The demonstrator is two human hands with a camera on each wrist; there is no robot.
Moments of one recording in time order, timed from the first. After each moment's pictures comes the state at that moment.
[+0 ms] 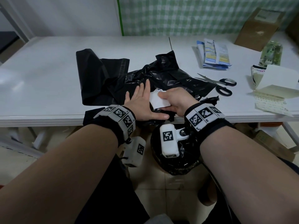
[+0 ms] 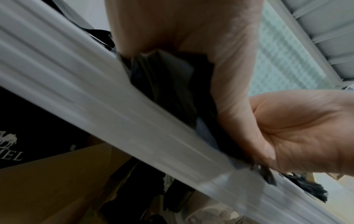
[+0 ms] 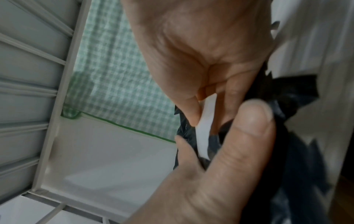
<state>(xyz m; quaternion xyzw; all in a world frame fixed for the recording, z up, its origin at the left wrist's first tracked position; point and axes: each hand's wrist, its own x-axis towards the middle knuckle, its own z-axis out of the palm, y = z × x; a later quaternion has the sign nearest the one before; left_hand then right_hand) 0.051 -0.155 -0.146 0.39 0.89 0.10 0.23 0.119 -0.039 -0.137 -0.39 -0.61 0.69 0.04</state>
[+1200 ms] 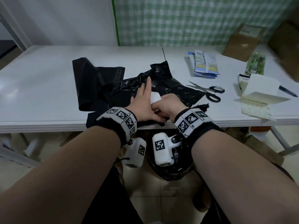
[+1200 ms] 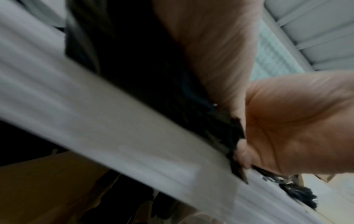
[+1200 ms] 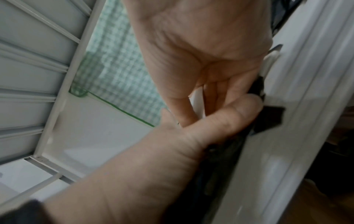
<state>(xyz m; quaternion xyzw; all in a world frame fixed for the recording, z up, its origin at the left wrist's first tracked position) 0.059 -0.137 -0.136 0.41 0.85 0.24 0.20 0.128 -0.047 -0.127 -0.39 -0.72 0.58 0.03</state>
